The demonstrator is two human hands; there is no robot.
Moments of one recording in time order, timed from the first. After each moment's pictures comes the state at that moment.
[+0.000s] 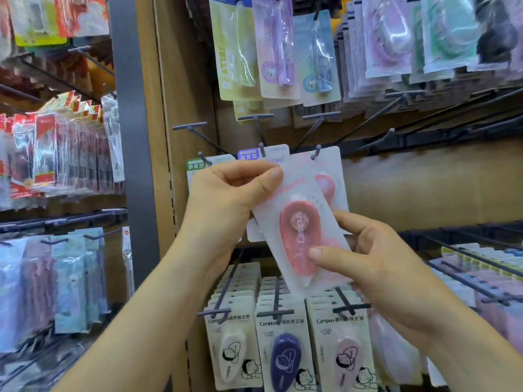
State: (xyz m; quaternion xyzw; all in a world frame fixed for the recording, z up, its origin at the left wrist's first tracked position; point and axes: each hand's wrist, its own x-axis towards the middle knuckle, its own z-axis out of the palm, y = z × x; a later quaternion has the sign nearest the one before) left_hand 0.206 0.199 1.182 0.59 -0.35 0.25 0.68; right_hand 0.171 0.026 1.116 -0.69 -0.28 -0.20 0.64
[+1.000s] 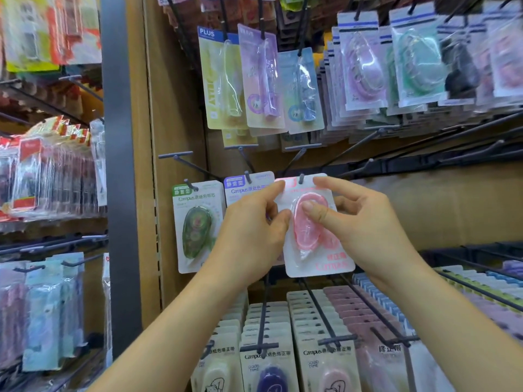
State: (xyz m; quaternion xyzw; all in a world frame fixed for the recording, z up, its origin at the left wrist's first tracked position) left_hand 0.230 0.164 1.184 0.77 -0.33 0.40 0.36; right_hand 0.205 0.005 1.166 -0.67 -0.20 -0.41 0.59
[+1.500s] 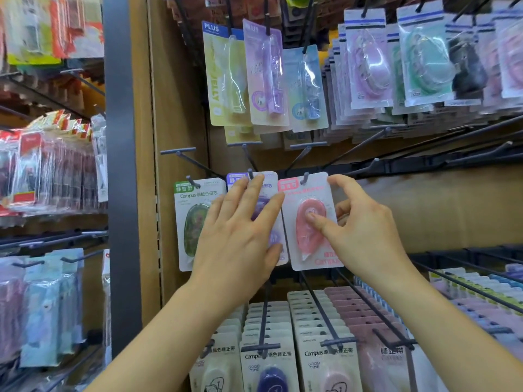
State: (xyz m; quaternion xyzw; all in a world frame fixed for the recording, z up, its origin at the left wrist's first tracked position) left_hand 0.257 0.188 1.163 0.77 -0.24 0.58 -0.04; right_hand 0.224 0.001 1.162 -0.78 -0.10 -0.52 0.34
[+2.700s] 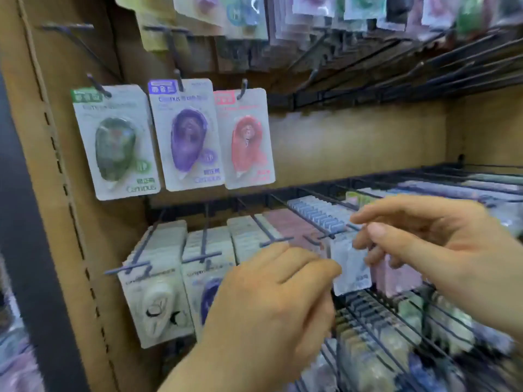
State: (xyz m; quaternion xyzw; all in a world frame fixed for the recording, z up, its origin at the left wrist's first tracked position) left_hand 0.180 0.148 1.042 0.62 -0.58 0.47 0.23; right_hand 0.082 -0.037 1.068 -0.80 -0.14 -0.39 0.43
